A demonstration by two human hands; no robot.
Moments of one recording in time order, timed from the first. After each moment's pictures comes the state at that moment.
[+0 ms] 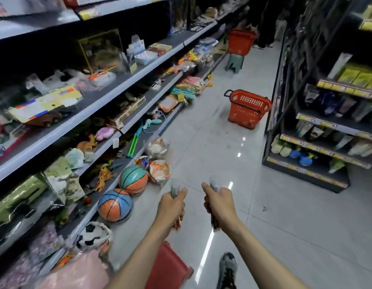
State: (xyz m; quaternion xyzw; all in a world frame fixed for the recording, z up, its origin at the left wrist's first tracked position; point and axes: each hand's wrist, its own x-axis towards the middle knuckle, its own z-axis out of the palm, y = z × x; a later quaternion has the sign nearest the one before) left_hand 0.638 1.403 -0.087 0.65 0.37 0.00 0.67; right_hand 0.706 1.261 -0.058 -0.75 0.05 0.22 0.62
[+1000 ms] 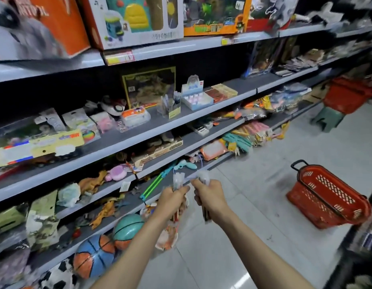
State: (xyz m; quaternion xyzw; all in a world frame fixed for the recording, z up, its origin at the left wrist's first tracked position) left_hand 1.122 1.619 -0.042 0.55 0.47 0.16 0.67; right_hand 1.232 1.540 -0.006 -0.72 -0.18 0.37 0.56
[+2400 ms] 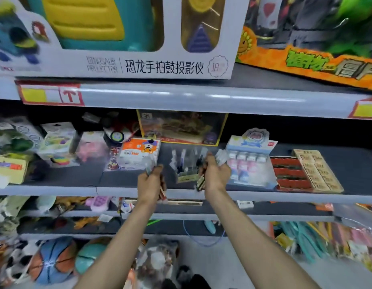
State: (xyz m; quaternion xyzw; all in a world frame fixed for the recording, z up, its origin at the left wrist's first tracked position) left_hand 1.412 2.051 -0.073 0.24 0.64 0.50 0.53; right_hand 1.581 2.085 -0.061 -0.63 -0.21 0.45 0.59
